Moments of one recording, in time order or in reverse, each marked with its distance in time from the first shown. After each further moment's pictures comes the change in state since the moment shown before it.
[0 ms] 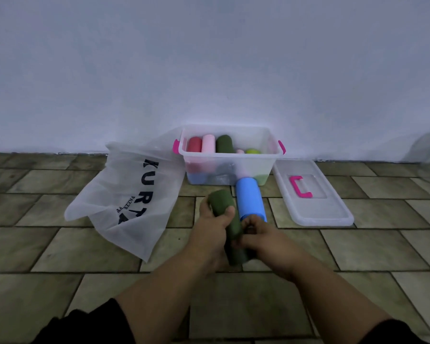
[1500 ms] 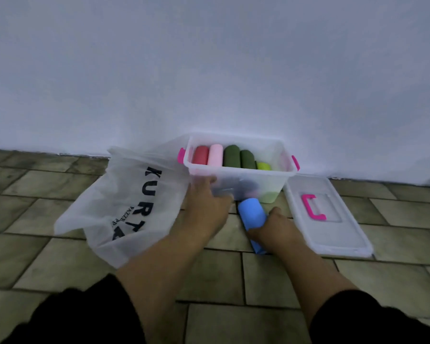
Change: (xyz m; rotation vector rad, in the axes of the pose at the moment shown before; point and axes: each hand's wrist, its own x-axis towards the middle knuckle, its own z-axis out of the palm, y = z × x) left_hand 0.067 0.052 -0.005 0.790 0.236 0.369; right_hand 0.100 -0.006 -0.033 -0.788 0.371 0.283
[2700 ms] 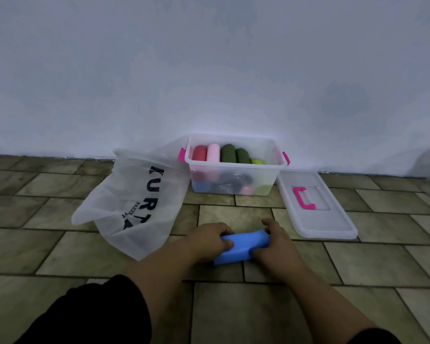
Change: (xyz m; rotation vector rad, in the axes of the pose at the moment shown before) left_hand -0.041 -0.047 0.002 0.420 -0.697 0.102; right_hand -0.070 0.044 0.025 0.360 0.044 -0.239
